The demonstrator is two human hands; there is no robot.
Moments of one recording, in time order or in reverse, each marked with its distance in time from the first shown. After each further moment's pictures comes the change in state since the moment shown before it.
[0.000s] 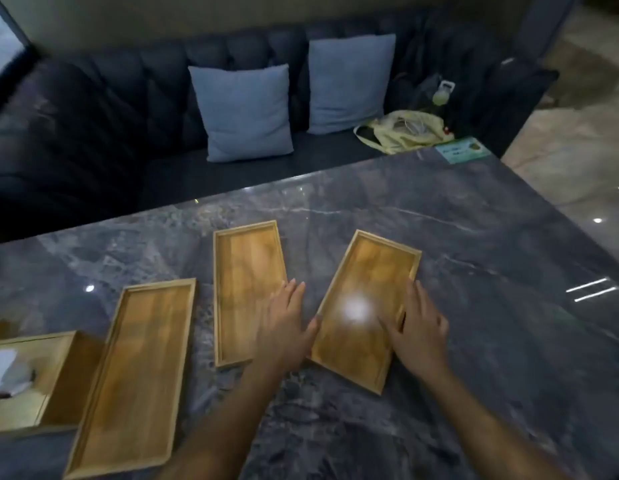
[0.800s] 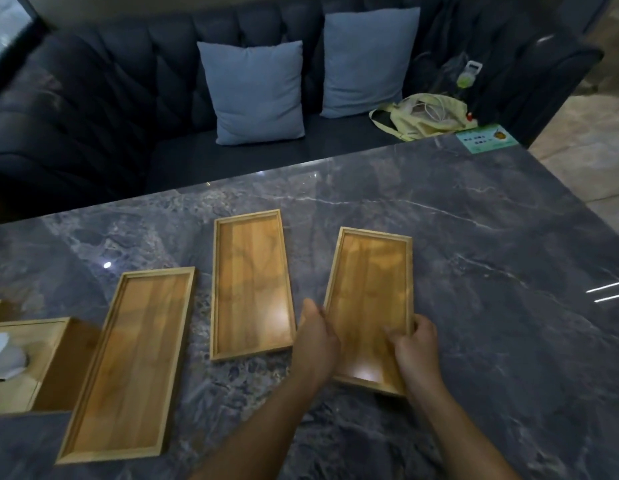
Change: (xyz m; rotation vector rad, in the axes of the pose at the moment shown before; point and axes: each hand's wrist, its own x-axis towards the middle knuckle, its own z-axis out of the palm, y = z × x) left_hand -0.008 0.058 0.021 -0.405 -0.021 -0.402; right_hand -0.006 -0.016 0.005 0.738 -0.082 0.437
